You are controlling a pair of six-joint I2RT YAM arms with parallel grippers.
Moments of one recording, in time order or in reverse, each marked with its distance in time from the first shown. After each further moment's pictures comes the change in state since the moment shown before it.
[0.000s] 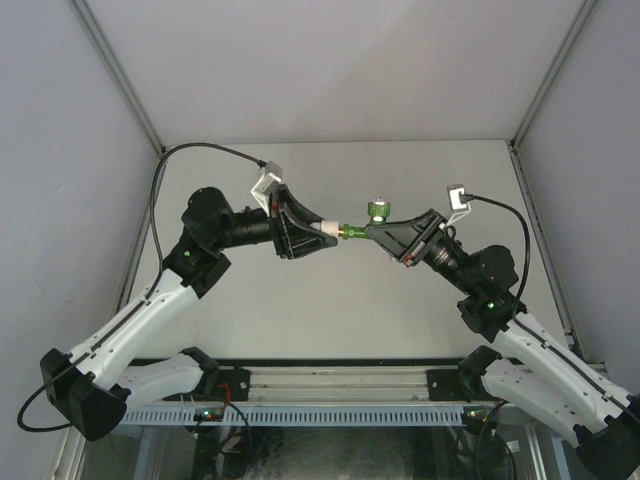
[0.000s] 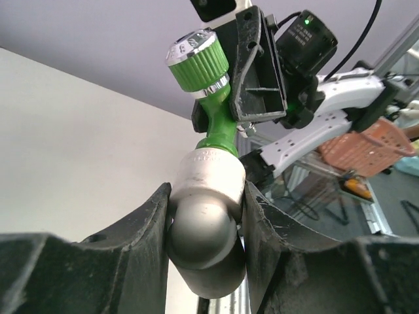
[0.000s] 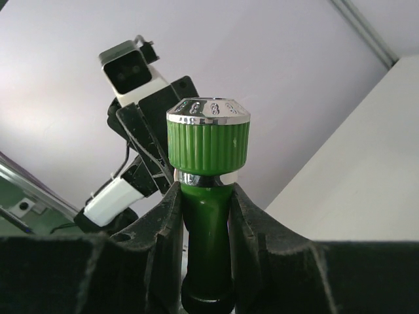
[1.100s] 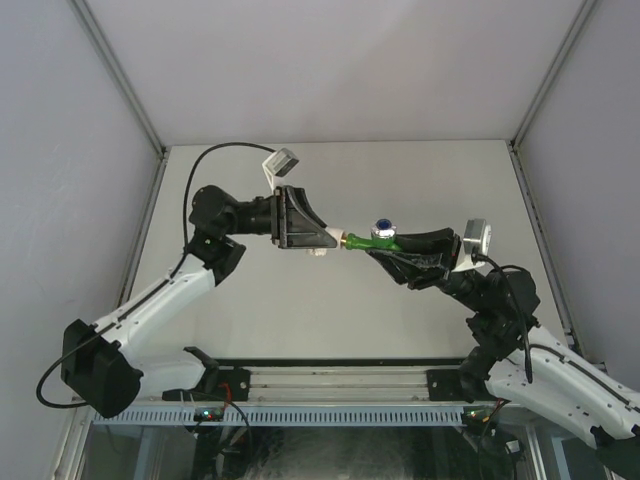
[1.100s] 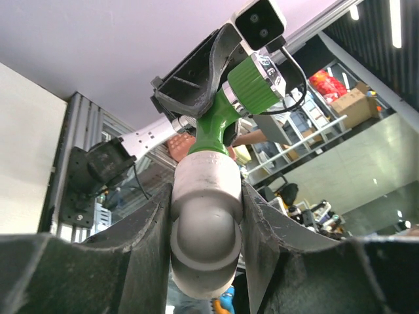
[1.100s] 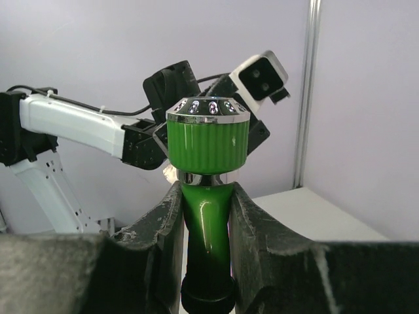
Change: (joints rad) left arm 0.024 0.147 -0.040 0.491 0.255 -0.845; right arm 0.183 -0.119 0.000 0.062 -0.022 -0.801
